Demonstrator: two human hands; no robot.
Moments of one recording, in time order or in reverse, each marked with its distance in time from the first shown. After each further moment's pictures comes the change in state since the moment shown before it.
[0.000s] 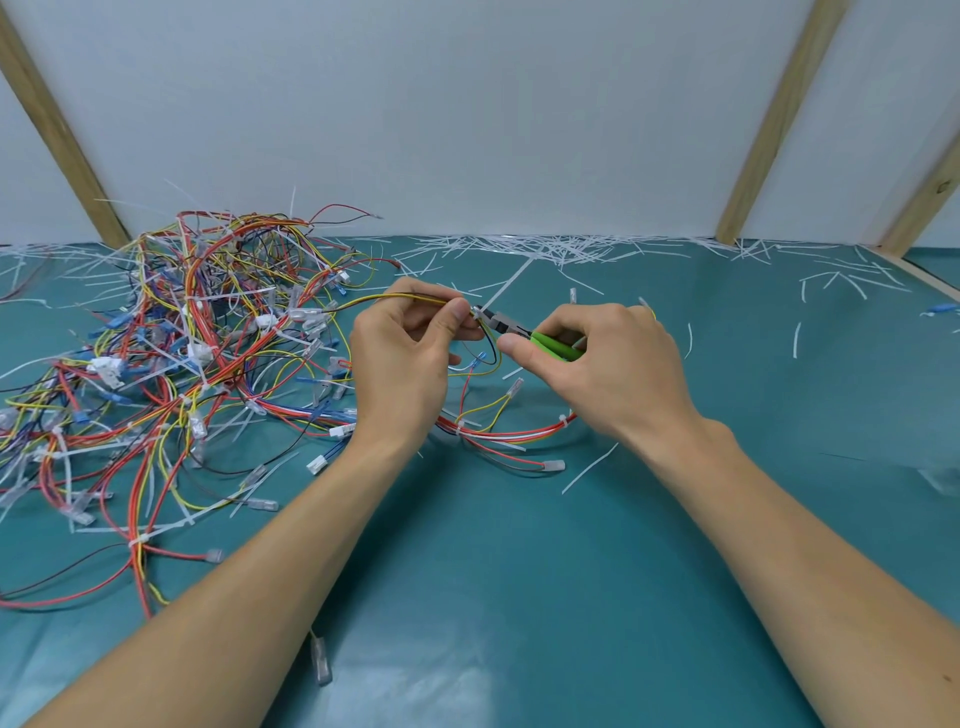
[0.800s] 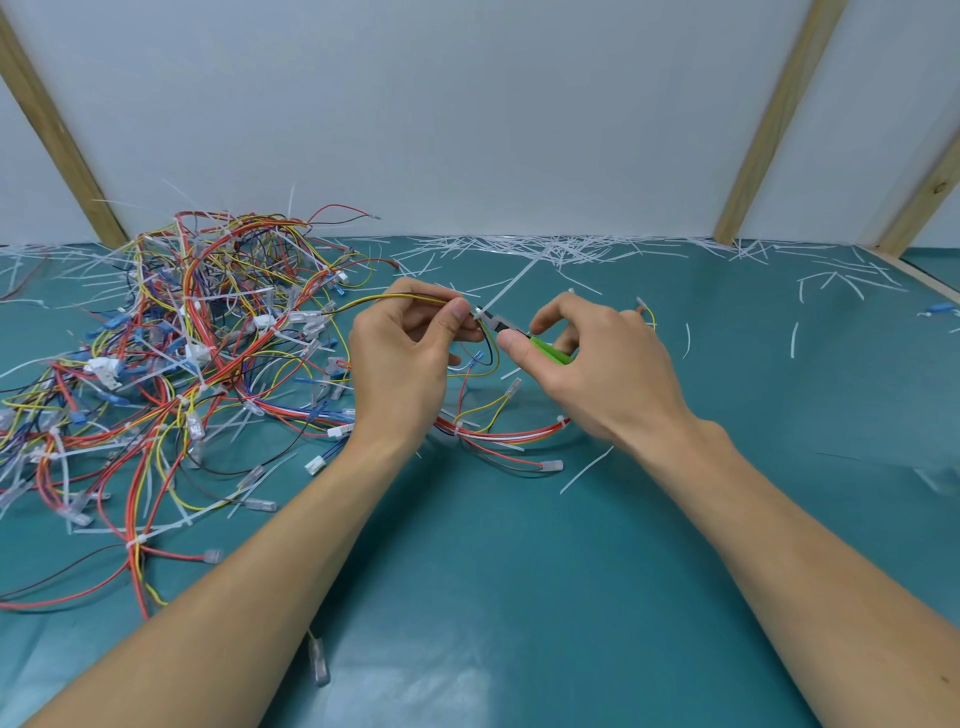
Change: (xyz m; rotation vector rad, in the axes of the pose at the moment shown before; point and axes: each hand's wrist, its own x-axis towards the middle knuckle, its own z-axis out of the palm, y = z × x) left_hand 0.000 -0.002 0.001 -0.023 -0.015 0.002; right_hand -0.001 -0.004 0.000 -0.015 -0.065 0.037
